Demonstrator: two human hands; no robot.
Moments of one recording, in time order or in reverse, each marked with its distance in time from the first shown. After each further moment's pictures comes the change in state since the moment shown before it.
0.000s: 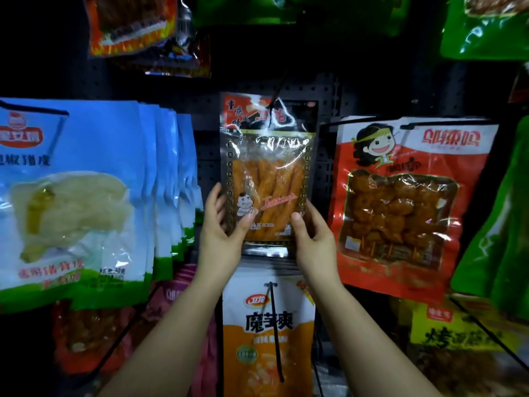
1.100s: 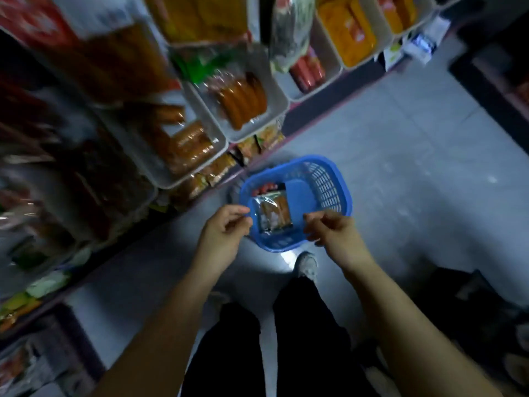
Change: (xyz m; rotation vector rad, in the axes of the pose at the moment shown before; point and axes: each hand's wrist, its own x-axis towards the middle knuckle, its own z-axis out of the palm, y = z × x) left_hand -0.589 -0.142 0.044 0.046 -0.988 -1.022; right_hand -0.584 0.178 -0.285 -0.227 0.283 1.228
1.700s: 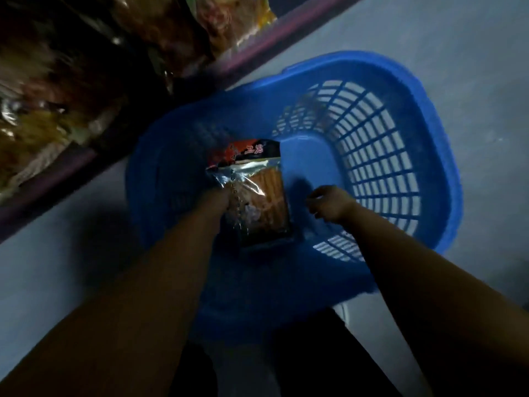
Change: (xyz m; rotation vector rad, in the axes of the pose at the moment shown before) left_hand 0.367 -0.382 0.189 -0.017 0.123 -0.689; right_hand 0.439 0.383 -0.003 -0.657 -0.264 0.291
